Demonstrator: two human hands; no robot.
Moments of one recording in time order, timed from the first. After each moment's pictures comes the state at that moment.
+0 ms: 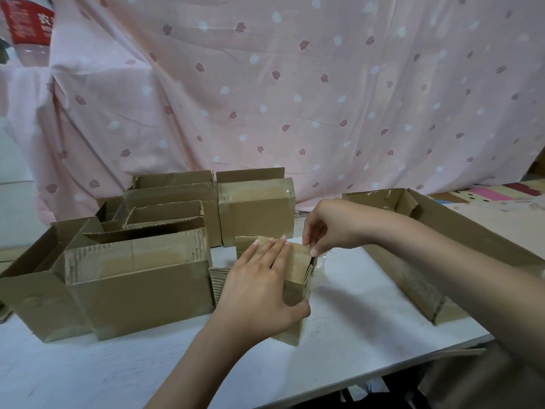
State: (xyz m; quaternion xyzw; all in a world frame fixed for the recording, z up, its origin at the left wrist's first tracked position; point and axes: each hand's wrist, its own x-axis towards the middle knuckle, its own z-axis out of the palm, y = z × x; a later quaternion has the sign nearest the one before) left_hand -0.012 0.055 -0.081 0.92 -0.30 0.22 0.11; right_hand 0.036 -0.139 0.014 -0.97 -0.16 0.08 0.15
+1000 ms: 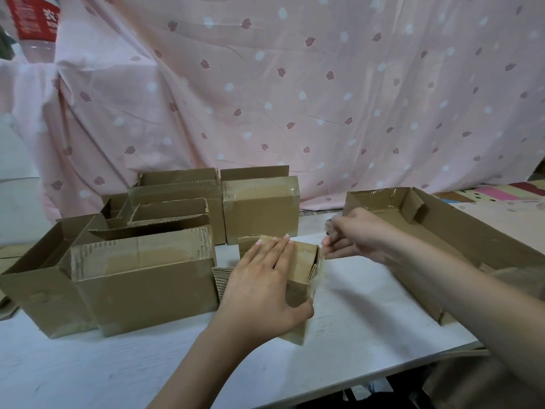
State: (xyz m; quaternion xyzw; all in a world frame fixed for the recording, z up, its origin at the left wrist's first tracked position) left_hand -0.015 0.061 -0.083 0.93 -0.30 0.22 0.10; right_hand 0.032 -0.148 -0.021 -0.78 0.08 0.06 0.62
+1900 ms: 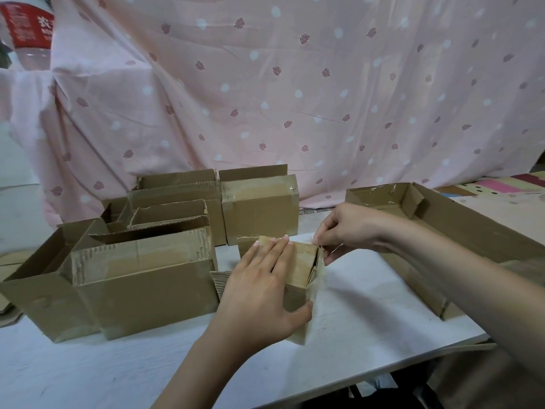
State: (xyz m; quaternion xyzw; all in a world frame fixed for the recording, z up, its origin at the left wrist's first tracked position) left_hand -0.021 0.063 -0.081 0.93 -0.30 0.19 0.09; right_hand 0.028 -0.149 -0.009 -0.87 -0.03 0.13 0.47
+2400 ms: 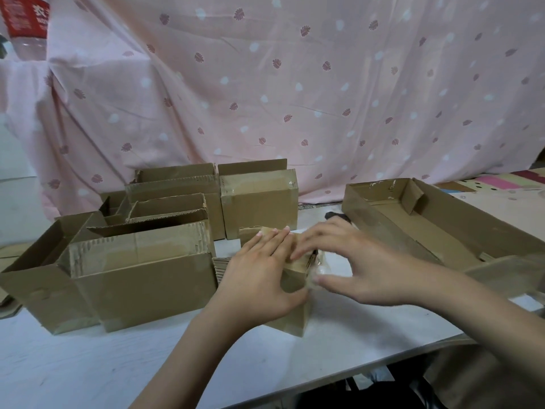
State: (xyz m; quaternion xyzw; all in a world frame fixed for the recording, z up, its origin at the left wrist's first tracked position) left_hand -0.005 0.063 -0.075 0.93 -0.31 0.16 0.10; right_hand -0.034 -0.149 -0.034 -0.90 -0.36 -0.10 0.23
